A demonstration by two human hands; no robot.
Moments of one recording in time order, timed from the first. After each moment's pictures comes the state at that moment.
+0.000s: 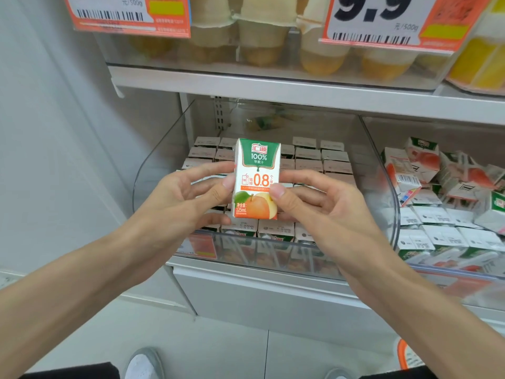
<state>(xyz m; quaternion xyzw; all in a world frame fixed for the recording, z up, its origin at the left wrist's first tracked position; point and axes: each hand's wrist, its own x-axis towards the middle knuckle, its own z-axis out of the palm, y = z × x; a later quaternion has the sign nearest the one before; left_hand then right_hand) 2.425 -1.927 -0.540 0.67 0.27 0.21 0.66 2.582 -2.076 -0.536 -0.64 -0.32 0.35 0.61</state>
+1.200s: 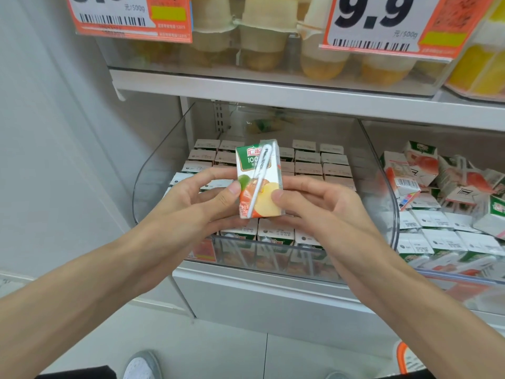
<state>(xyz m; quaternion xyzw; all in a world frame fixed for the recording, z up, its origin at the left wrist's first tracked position) 2.429 -1.938 -0.536 0.63 0.27 0.20 0.70 2.584 -2.074 -0.536 -0.64 -0.29 0.36 0.61</state>
